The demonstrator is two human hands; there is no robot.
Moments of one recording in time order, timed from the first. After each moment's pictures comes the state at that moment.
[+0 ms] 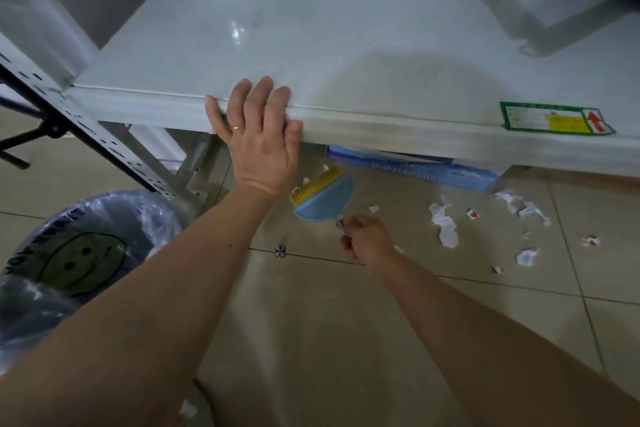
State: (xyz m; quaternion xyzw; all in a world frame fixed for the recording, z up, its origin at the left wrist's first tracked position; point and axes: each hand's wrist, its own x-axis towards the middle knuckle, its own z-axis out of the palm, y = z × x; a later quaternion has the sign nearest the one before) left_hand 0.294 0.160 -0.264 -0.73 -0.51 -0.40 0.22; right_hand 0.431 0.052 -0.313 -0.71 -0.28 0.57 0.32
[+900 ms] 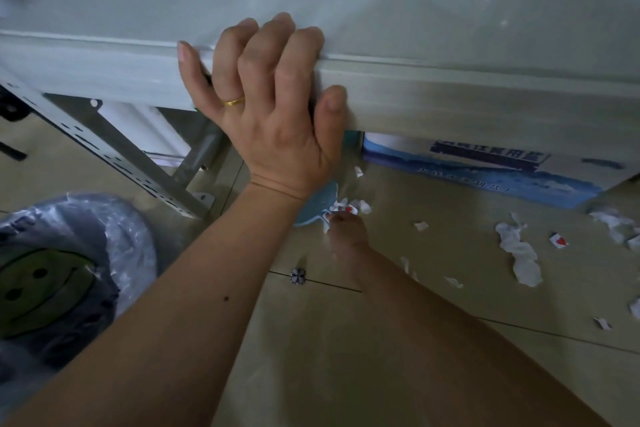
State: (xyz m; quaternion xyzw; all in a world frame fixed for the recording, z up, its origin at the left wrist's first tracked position) left_hand 0.310 0.196 -0.288 -0.62 -0.45 -0.57 0.31; right_hand 0.375 0.153 -0.428 -0.75 -0.44 0.47 0.18
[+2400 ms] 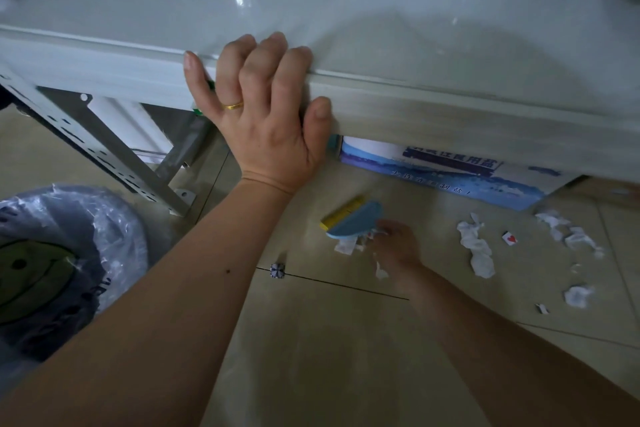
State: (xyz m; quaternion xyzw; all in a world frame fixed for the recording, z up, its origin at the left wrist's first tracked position) left_hand 0.308 0.188 -0.285 -0.64 -0.46 -0.54 0.29; right_hand 0.464 0.109 -0.437 -0.78 -0.30 0.47 0.30
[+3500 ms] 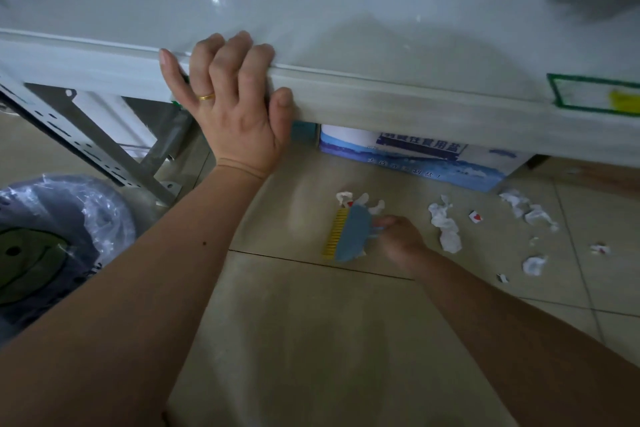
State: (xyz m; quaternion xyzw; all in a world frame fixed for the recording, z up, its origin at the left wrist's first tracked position) left_hand 0.300 0.182 -0.282 -0.66 -0.47 -0.51 0.28; right_hand 0.495 0.075 -0.385 -0.80 -0.39 0.44 0.12
